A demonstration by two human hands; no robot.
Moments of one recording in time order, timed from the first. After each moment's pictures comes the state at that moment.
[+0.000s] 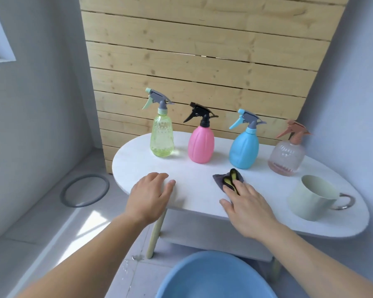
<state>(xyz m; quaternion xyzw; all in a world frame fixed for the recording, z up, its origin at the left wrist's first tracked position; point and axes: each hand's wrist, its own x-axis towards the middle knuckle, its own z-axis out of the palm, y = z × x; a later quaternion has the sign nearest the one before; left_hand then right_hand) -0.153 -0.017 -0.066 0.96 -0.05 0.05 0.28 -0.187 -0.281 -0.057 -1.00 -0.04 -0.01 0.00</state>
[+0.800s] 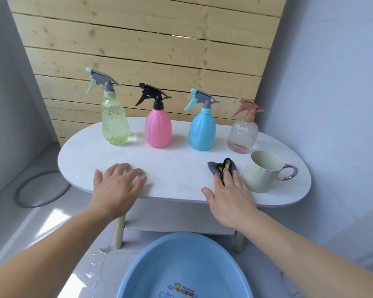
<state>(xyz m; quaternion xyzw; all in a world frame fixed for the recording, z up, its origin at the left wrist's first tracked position) -0.154 -0.055 -0.079 0.98 -0.08 0.03 0.16 -0.222 -0.330 -0.057 -1.00 0.06 0.05 -0.01</state>
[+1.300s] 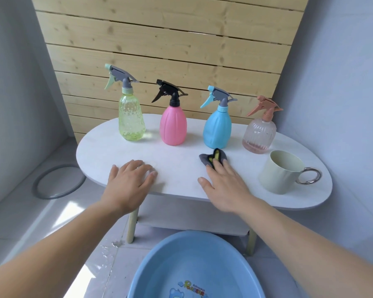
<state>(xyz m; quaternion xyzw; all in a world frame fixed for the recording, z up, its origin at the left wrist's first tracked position) -0.152 -0.042 -0.080 0.97 -0.10 0.04 0.22 -0.183 -0.304 -0.056 -1.00 -0.04 0.03 0.06</state>
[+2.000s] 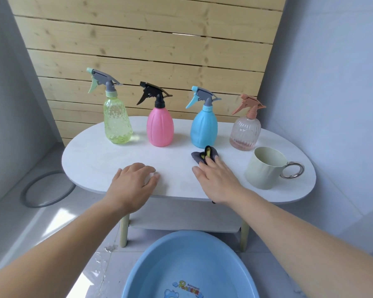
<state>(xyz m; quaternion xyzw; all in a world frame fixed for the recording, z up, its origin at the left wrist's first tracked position) -0.156 -0.079 -0.065 0.97 -0.11 -0.01 0.23 -0.173 -0.322 -0.054 -0.99 -0.03 0.02 0.13</state>
